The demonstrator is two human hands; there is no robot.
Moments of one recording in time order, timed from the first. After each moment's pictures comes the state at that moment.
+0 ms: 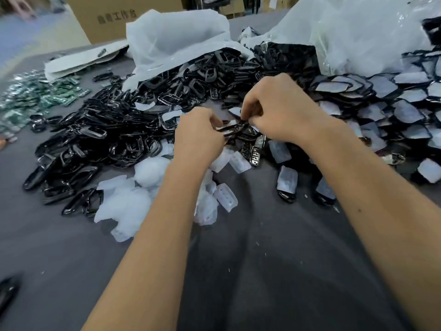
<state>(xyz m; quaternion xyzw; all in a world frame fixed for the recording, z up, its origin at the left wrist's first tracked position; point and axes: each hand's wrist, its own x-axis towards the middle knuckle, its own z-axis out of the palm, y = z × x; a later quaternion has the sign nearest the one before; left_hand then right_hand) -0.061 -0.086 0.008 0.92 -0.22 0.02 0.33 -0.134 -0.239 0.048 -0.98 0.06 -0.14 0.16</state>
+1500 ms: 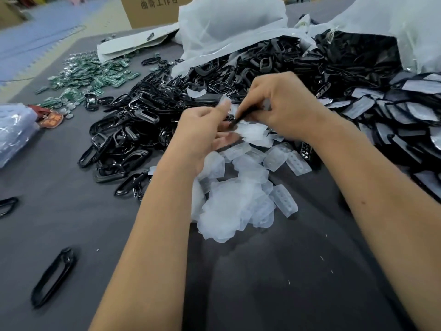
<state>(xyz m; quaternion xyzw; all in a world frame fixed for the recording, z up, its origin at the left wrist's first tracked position) -0.020 -0.003 0.004 0.69 -0.04 -0.17 0.70 -0.064 -0.185 0.026 -0.94 -0.11 -0.16 0.27</state>
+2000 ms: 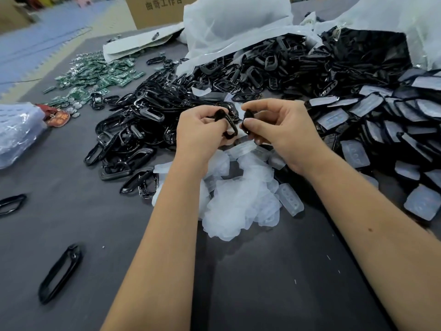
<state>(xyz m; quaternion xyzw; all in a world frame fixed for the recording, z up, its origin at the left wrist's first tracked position) -0.027 -0.001 -0.005 0.73 -0.04 -0.07 0.68 -0.077 -0.162 -0.031 -0.72 0.00 -0.15 0.68</state>
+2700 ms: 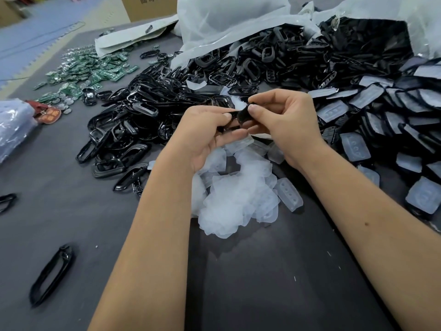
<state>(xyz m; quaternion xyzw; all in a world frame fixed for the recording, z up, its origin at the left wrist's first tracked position) -0.018 -0.001 -0.007 0.64 -0.06 -0.23 0.73 -0.077 -0.155 -0.030 -0.66 0.07 -0.21 0.72</state>
